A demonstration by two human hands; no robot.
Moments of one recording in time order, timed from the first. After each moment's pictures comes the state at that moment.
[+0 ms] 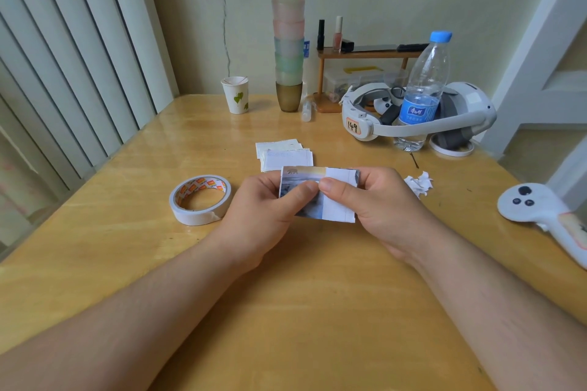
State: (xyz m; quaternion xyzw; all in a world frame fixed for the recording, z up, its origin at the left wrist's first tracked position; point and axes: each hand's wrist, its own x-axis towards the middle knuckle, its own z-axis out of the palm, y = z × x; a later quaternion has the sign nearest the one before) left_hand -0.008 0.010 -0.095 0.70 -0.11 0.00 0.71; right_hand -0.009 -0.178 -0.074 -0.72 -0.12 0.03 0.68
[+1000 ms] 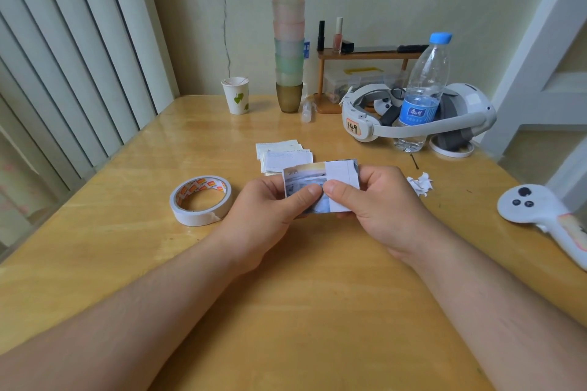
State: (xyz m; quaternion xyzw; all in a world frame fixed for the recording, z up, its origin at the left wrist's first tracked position) left_hand -0.007 0.010 -0.096 0.69 -0.11 -0.05 0.72; right_hand -0.005 -0.178 -0.078 -0.75 -0.09 -0.02 0.66
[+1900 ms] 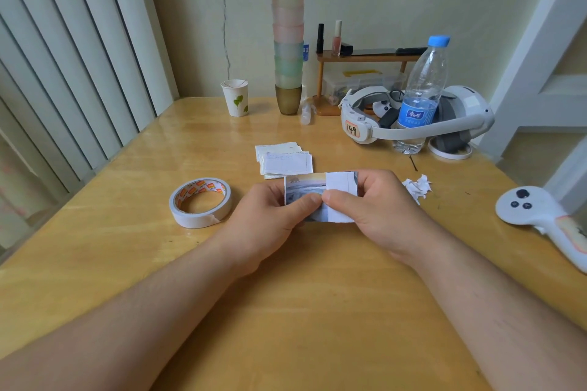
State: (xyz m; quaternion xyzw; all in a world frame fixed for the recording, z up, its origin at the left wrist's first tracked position) left_hand -0.004 0.013 -0.101 0.73 -0.12 -0.05 0.67; right_hand -0.004 -0.182 -0.079 -0.77 -0.12 0.01 0.63
